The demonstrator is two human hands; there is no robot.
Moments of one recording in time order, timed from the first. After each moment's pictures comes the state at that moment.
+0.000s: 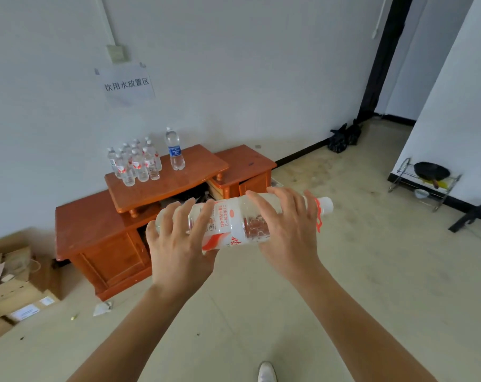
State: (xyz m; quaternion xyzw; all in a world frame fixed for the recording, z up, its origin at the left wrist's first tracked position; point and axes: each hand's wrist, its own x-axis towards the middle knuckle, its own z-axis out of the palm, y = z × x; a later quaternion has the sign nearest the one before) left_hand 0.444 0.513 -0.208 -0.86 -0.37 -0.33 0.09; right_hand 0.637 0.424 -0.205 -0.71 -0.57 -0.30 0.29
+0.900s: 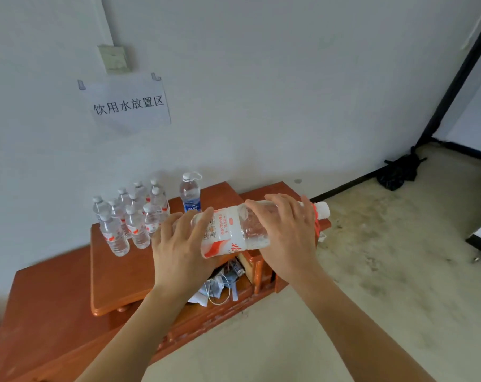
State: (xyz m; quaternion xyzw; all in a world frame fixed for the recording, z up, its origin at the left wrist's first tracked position) left_hand 0.631 1.135 -0.225 -0.84 -0.44 -0.33 0.05; right_hand 0.837 1.062 -0.205 -0.70 -0.62 -0.27 0.22
